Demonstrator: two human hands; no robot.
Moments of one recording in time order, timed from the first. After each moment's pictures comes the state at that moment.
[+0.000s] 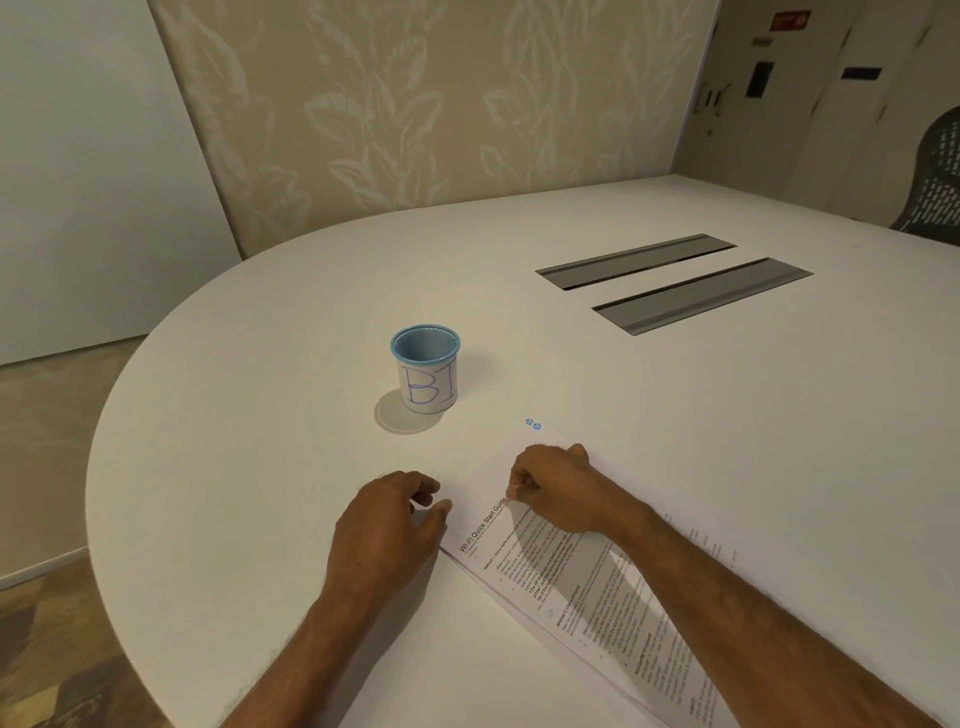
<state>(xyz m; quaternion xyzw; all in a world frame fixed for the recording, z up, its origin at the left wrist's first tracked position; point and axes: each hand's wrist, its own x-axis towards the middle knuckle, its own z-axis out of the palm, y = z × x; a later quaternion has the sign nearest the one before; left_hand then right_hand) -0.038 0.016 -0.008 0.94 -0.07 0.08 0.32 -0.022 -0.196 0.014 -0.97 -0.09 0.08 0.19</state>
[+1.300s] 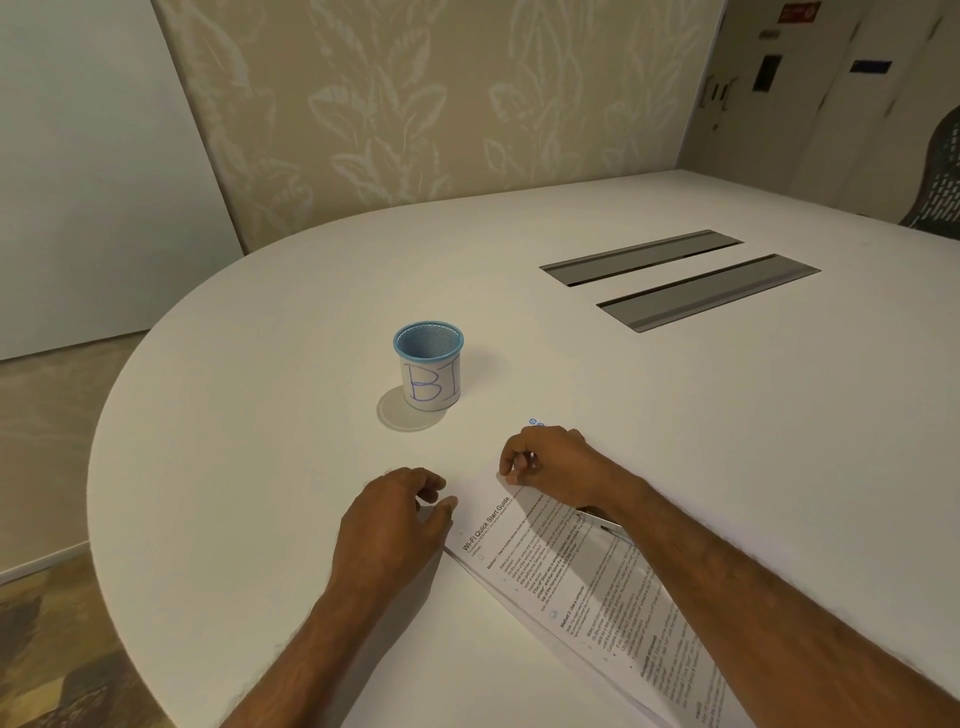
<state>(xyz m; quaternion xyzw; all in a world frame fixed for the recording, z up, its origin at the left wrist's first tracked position) -0.035 0.014 -0.009 0.94 -0.07 0.06 0.31 0.004 -0.206 0.008 -0.96 -0.12 0.05 0.25</state>
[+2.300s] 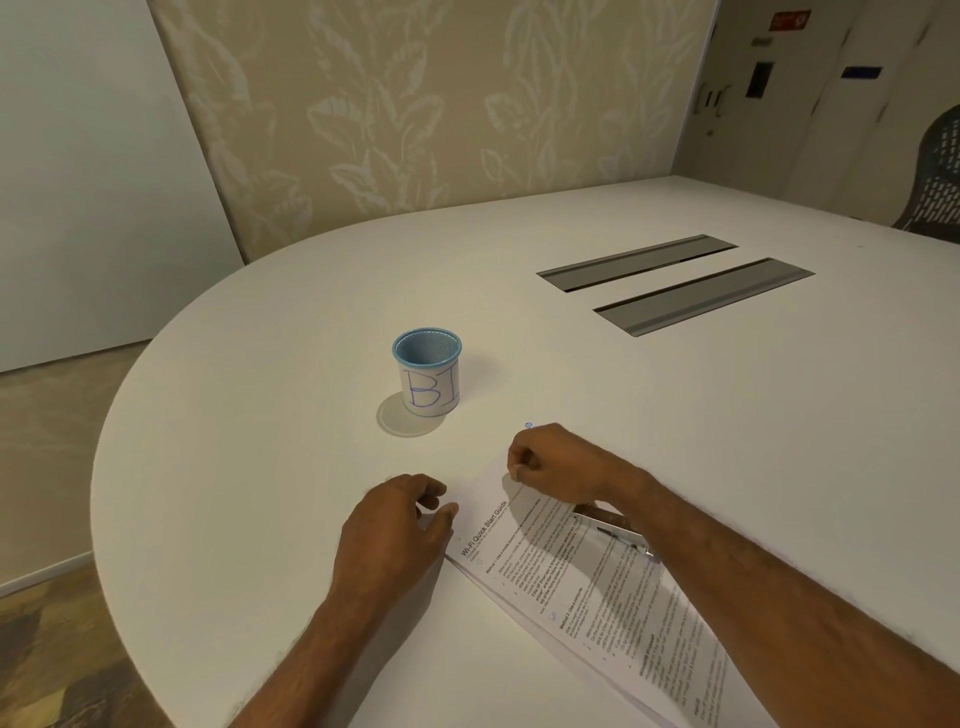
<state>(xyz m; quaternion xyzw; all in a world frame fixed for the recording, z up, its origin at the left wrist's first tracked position) -0.040 0.013 -0.004 0.94 -0.06 0.05 0.32 0.005 -0.207 0.019 -0.96 -0.13 0.09 0.25</state>
